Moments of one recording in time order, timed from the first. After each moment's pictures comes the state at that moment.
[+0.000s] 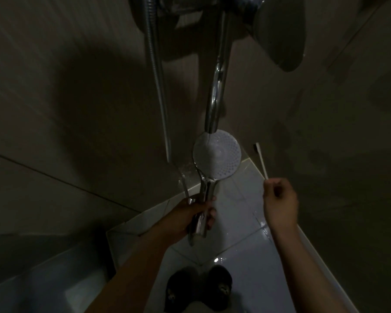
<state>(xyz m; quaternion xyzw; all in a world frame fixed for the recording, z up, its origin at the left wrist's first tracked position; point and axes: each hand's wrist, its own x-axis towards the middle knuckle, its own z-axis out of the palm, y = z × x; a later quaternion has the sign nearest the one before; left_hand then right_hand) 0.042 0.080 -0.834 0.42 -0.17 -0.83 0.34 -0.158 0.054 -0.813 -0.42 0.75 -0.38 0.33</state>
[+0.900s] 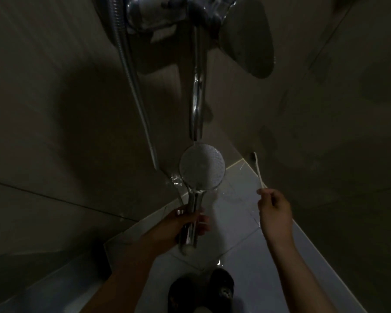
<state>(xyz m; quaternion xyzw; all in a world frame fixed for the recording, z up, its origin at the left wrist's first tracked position) 0.050 0.081 -0.855 0.44 -0.14 -0.82 0.33 -0.164 0.071 -0.813 -0.37 0.76 -0.38 0.38</state>
